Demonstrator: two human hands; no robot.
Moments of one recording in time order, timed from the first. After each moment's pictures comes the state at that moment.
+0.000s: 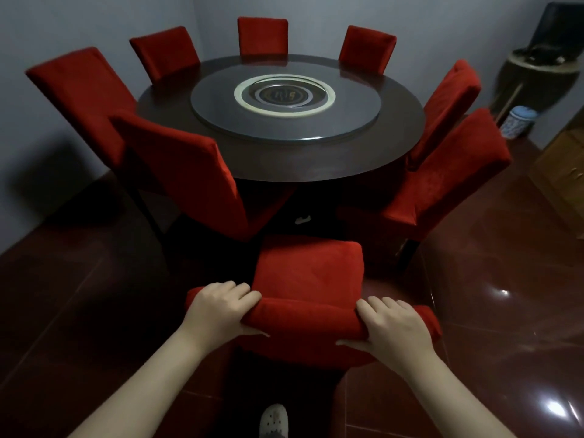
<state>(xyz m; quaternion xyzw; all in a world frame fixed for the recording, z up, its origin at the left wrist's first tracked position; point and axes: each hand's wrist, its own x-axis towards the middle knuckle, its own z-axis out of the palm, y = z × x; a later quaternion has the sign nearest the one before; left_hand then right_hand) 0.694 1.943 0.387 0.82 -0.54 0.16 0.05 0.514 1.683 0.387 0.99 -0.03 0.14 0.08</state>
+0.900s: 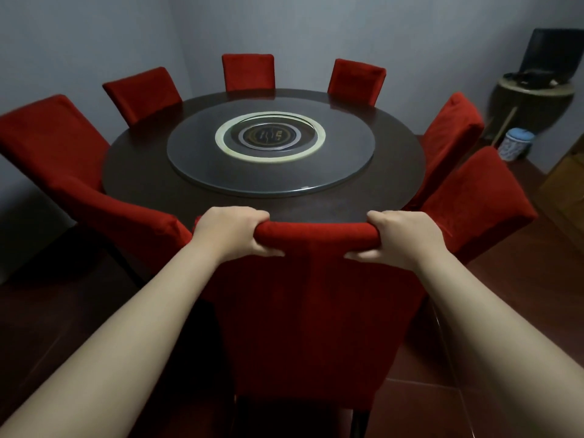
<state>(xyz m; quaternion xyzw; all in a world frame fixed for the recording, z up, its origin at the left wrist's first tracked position) 0.964 1.721 0.497 0.87 -0.48 0.14 0.03 0.791 1.460 0.494 0.97 -0.06 0.21 0.08</state>
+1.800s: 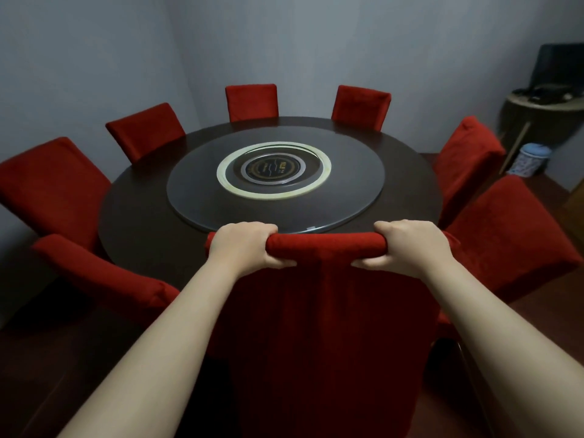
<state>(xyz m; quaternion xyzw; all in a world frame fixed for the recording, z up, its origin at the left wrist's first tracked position) 1.065 1.641 0.514 0.89 -0.43 0.11 0.04 0.900 1.383 0.505 0.97 -0.10 0.22 0.09</state>
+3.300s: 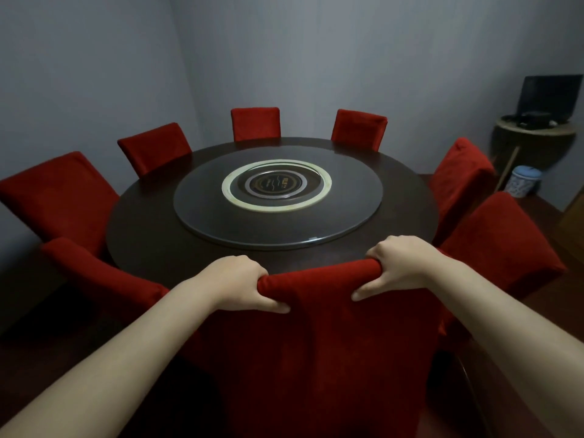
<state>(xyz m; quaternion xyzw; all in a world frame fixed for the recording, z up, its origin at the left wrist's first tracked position) 1.017 1.699 0.521 0.89 -0.45 -0.07 -0.02 0.877 1.425 0.530 1.00 -0.02 0.04 0.02</state>
